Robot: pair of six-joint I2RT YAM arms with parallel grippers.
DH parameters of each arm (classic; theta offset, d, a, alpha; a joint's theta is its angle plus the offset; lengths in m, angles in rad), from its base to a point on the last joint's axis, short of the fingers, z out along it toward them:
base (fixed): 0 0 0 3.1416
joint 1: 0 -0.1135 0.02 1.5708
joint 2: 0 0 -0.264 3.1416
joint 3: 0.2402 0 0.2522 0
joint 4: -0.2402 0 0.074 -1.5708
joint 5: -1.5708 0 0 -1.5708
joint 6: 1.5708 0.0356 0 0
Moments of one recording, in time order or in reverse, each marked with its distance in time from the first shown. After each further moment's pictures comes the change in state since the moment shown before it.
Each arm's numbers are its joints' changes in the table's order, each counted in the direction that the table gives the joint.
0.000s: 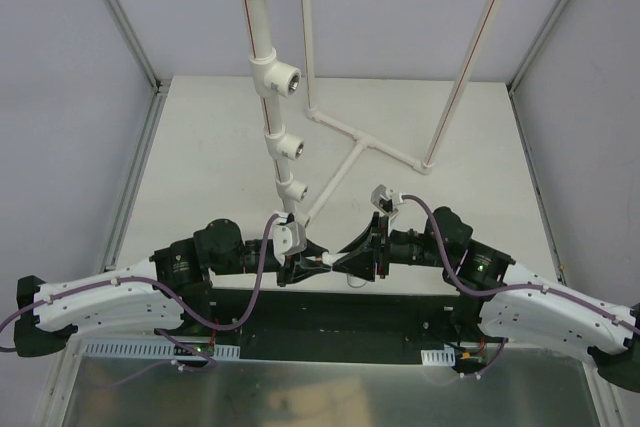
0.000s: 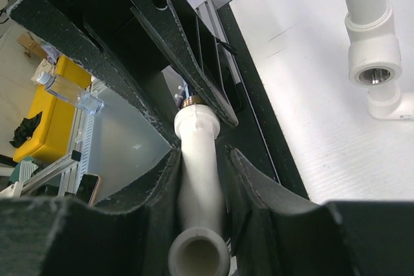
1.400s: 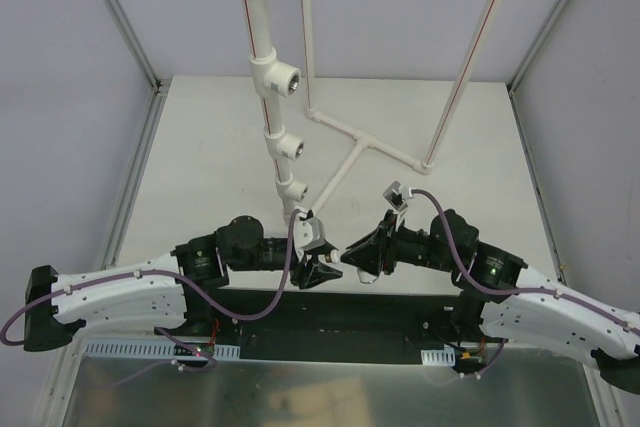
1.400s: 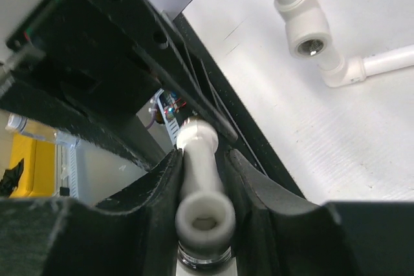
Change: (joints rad) left arm -0.013 0.130 -0.011 0.089 -0.037 -0.067; right arm -0.012 -0.070 0.024 -0.170 -0.190 0.069
